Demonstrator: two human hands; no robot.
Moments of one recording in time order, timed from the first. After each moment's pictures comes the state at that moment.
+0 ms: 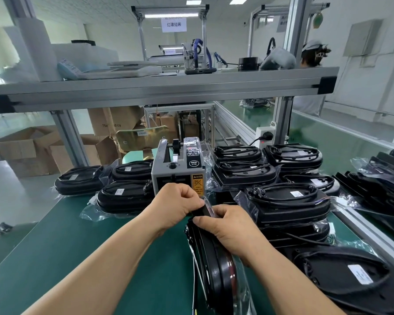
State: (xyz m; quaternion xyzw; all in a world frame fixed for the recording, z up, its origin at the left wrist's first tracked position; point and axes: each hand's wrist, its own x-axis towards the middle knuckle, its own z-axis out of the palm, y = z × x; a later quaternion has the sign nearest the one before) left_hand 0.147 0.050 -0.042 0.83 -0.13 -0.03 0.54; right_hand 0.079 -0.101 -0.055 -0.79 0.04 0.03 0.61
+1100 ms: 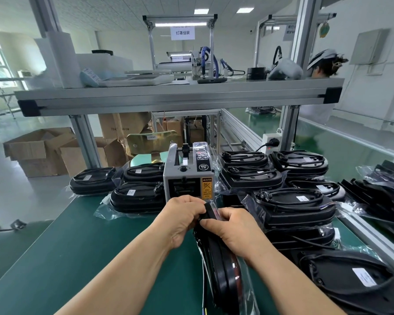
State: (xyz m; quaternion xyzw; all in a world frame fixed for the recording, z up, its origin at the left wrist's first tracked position) left_hand 0.126 0.046 -0.050 0.70 0.04 -0.10 0.71; right_hand 0.075 -0.092 -0.053 -0.82 0.02 0.01 0.57
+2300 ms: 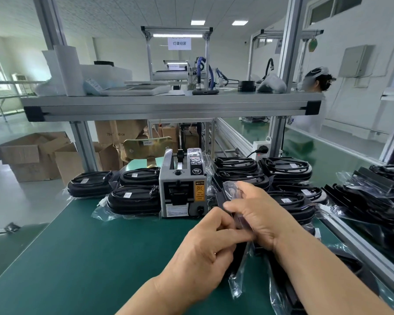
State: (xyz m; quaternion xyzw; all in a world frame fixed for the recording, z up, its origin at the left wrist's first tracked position) left_hand 0.008 0.030 -0.022 0.79 -0.42 0.17 0.41; right_hand 0.037 -0.122 0.012 -0.73 0.04 0.01 0.68
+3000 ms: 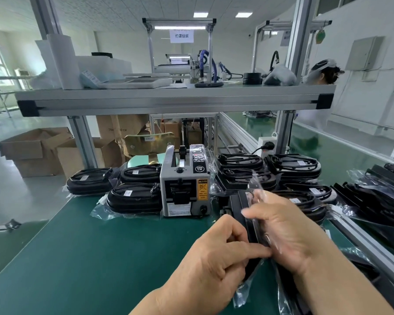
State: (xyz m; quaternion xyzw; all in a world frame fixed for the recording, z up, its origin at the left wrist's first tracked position) left_hand 0.013 0.029 -0.032 0.77 -0.46 0.17 0.41; right_hand 0.025 -0.137 0.003 -0.57 0.03 0.06 0.82
